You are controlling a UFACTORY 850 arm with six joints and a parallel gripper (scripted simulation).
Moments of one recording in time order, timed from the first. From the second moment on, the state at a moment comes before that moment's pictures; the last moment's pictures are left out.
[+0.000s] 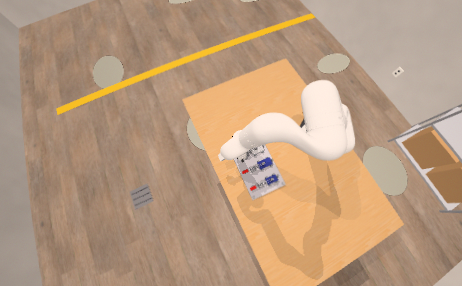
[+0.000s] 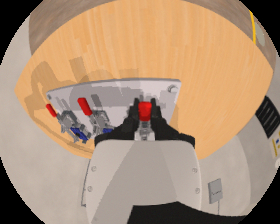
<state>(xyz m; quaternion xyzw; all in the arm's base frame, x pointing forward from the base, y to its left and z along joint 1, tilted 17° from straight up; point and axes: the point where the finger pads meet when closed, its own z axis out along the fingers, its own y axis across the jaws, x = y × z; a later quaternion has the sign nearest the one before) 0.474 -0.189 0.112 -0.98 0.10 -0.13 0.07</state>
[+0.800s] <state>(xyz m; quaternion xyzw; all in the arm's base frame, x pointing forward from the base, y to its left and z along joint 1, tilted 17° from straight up) 0.460 -0.188 0.124 -0.98 0.10 -0.13 0.07</state>
